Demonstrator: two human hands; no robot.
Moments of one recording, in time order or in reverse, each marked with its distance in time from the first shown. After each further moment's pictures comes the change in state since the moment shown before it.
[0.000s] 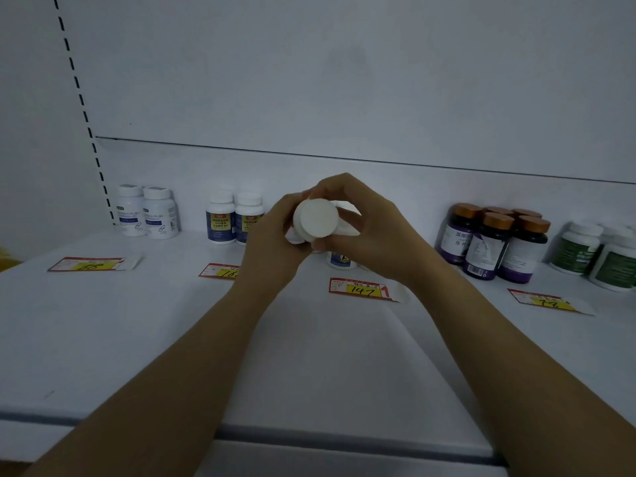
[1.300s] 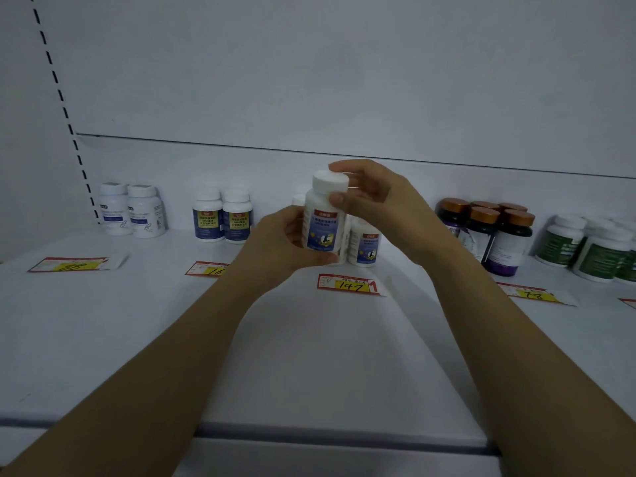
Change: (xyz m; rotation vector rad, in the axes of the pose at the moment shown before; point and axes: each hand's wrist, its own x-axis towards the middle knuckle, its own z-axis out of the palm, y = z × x) left_hand -0.002 0.021 0.001 -0.255 -0.306 -0.314; right_hand -0.001 -0.003 -0.032 0.180 0.096 0.281
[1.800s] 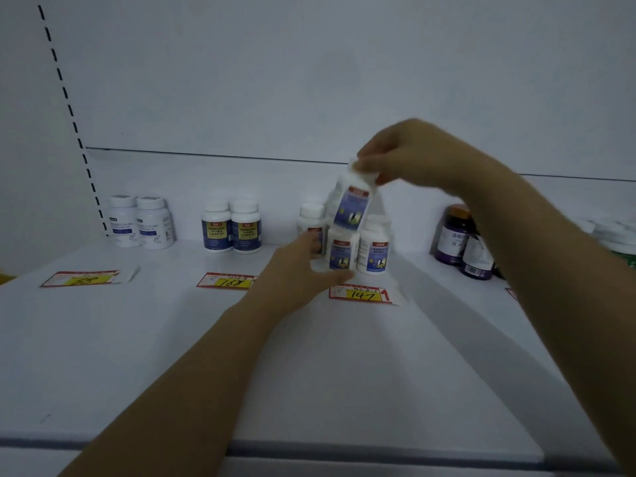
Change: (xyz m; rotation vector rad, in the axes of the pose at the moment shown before) left_hand 0.001 -0.014 0.006 0.413 -0.062 -0.072; right_hand 0.049 -0.048 -0.034 -0.615 -0.018 0.121
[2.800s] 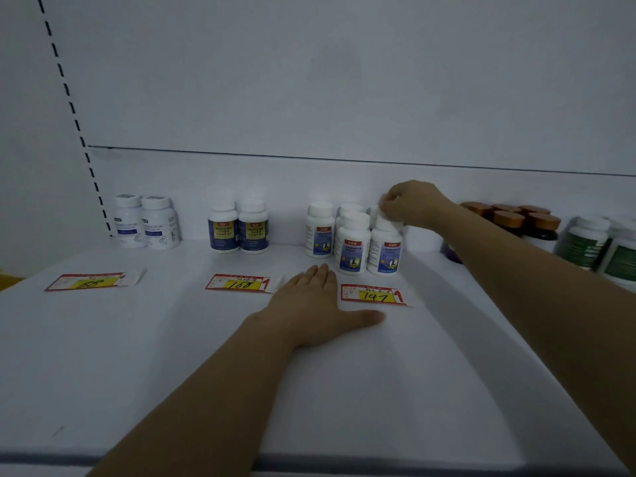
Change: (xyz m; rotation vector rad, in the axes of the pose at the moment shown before) left_hand -0.007 -0.008 0.016 0.637 -0.445 -0.077; right_hand 0.035 0.067 0.062 -0.225 -0.017 0.261
